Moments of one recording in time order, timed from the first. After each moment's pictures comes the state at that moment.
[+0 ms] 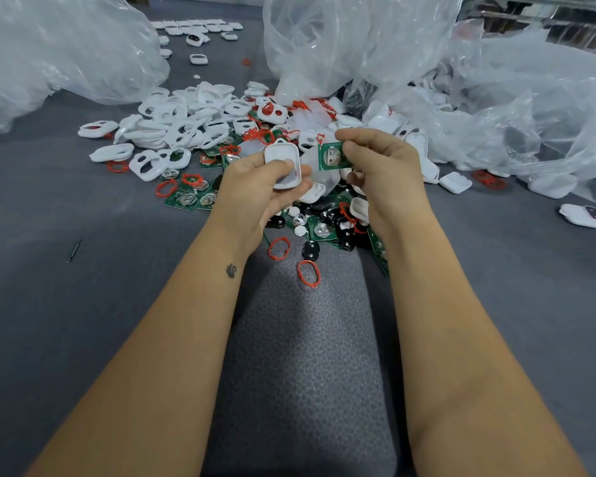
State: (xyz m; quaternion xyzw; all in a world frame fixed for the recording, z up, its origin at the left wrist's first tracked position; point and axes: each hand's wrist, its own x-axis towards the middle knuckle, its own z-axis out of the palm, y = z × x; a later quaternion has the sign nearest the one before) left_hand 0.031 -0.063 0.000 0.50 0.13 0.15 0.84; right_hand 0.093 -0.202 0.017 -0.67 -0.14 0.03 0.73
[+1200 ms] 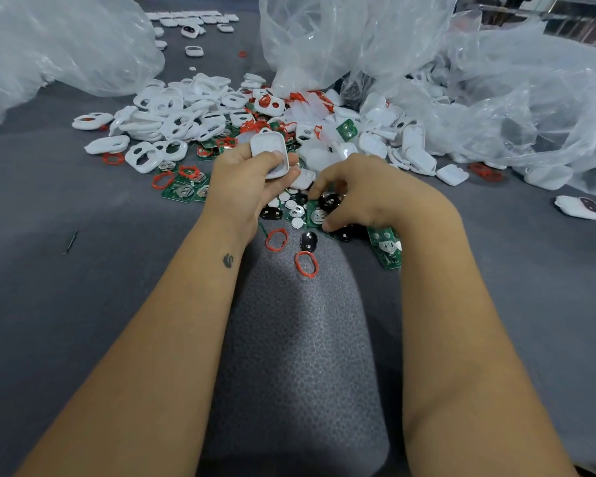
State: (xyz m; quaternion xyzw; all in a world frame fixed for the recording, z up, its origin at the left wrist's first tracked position) left_hand 0.031 -0.064 0.001 0.50 0.17 0.19 0.83; right_hand 0.074 -0.213 0.043 -0.93 -0.30 0.13 0.17
